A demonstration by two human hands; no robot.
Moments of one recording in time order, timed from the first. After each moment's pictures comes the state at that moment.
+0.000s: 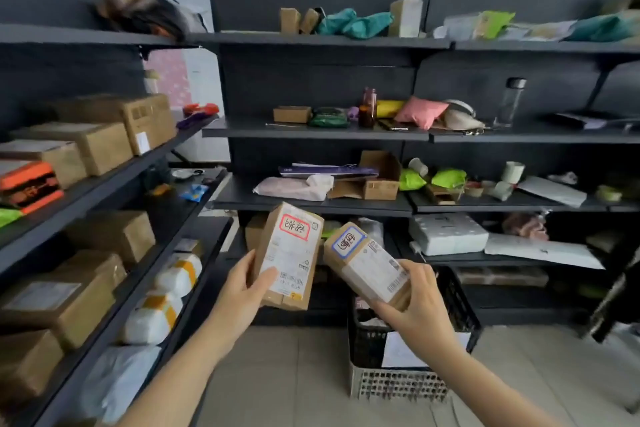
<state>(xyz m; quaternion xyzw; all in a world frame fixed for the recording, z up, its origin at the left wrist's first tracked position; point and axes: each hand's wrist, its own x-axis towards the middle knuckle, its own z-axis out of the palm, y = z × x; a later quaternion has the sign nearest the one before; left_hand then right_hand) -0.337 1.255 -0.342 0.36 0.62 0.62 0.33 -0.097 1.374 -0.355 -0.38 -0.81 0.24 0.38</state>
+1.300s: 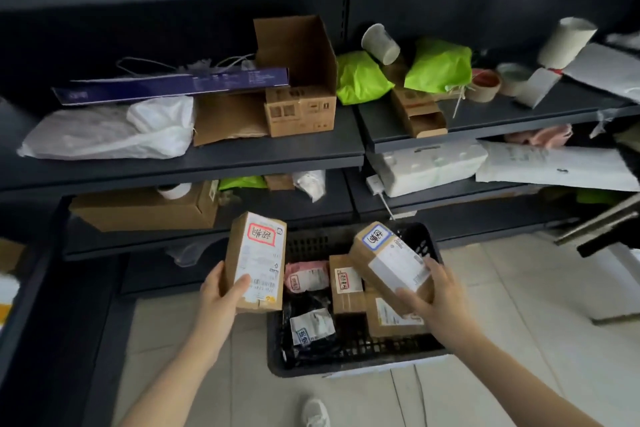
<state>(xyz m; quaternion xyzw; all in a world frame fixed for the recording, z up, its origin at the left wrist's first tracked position) -0.352 1.762 -0.601 0.18 0.75 0.47 0.44 -0.039 1.879 -0.587 -0.62 -0.70 0.33 0.12</state>
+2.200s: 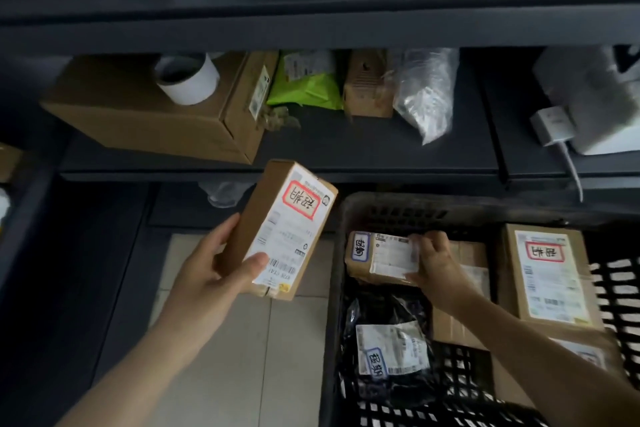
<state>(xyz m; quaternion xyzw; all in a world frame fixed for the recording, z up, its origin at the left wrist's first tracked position) -0.467 1.798 -0.769 0.20 0.78 0.43 0.40 -0.227 1.986 -0.931 -0.46 -0.81 0.34 -0.10</state>
